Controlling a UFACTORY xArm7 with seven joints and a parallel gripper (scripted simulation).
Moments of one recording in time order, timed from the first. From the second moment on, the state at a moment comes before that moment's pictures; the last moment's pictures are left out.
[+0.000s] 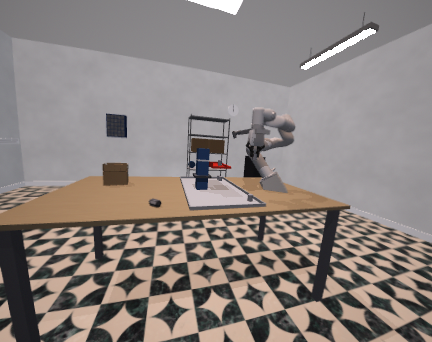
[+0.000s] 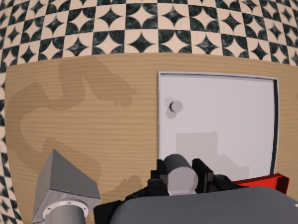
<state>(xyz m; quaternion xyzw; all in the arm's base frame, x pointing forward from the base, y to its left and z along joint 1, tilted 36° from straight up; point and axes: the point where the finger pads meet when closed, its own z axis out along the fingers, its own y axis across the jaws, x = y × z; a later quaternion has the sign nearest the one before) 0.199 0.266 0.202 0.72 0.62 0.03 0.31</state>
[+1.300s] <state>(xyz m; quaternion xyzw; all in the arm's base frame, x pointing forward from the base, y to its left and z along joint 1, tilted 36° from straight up) 0.193 0.137 0.264 0.73 0.61 0.03 0.31</state>
